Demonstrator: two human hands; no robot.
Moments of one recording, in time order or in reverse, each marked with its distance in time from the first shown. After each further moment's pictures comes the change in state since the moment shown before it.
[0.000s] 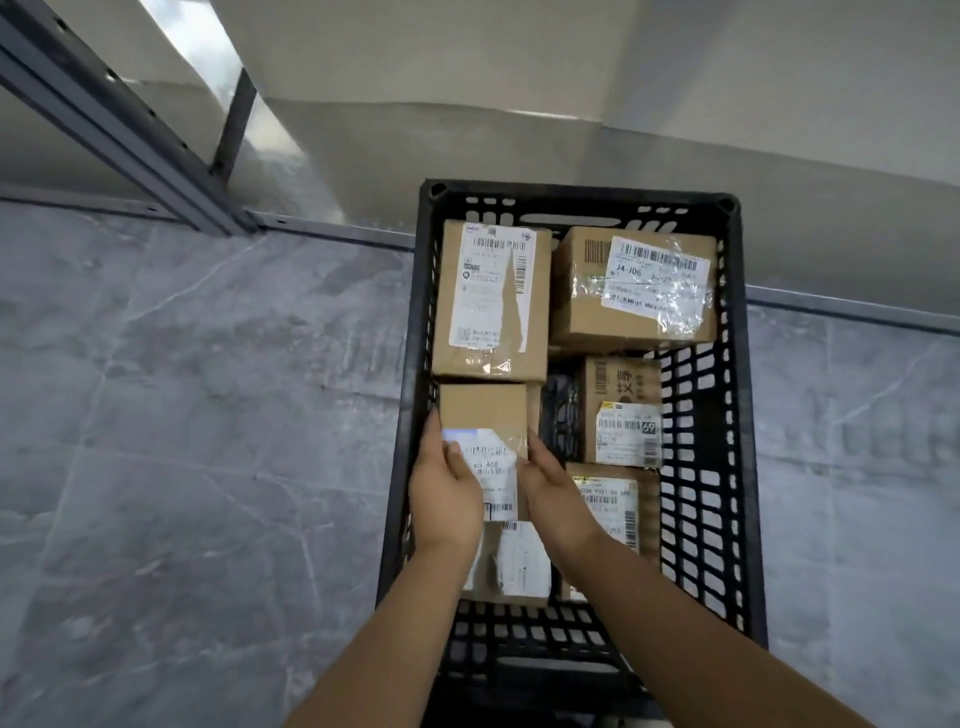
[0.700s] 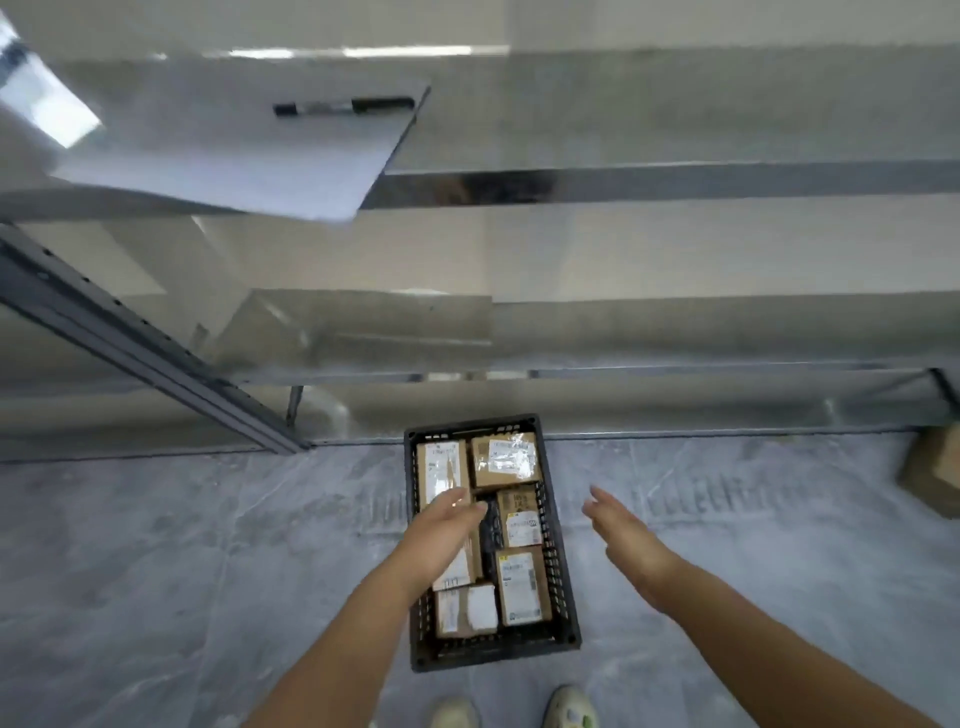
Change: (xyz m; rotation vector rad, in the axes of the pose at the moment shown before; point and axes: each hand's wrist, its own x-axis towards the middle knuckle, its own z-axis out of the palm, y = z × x) left_hand -0.228 0.334 -0.208 0.184 -0.635 0.033; right_hand -0.376 -0.252 -0.132 -0.061 0.128 -0.025
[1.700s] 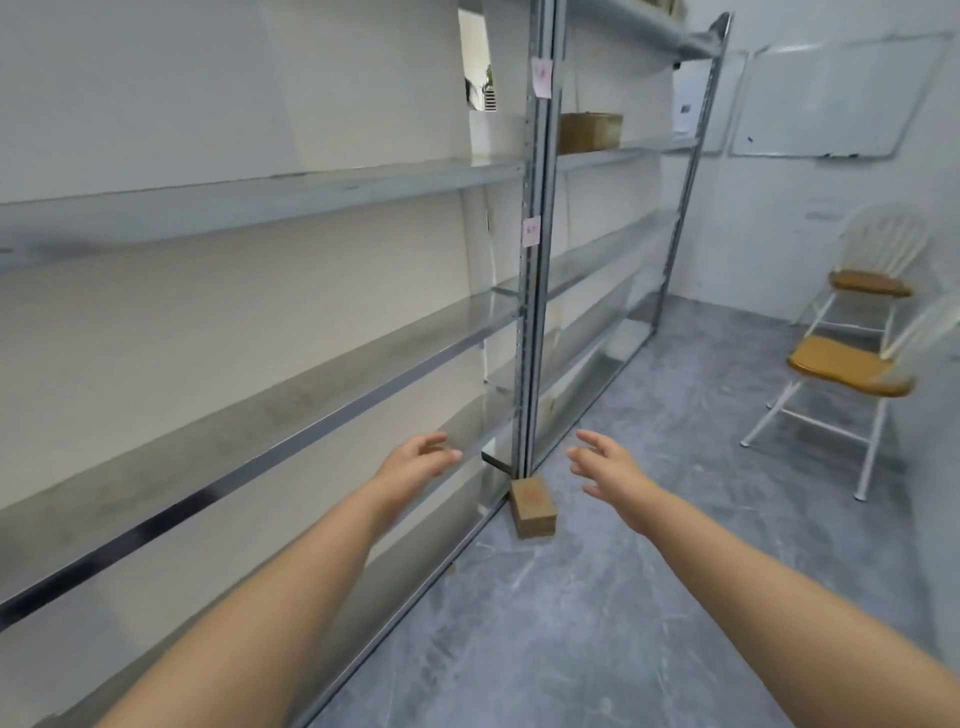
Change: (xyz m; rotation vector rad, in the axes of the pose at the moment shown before) left_hand -0.248 0.355 0.374 0.357 -0.530 0.804; right_hand -0.427 0.062 -0.380 0.566 0.921 -0.473
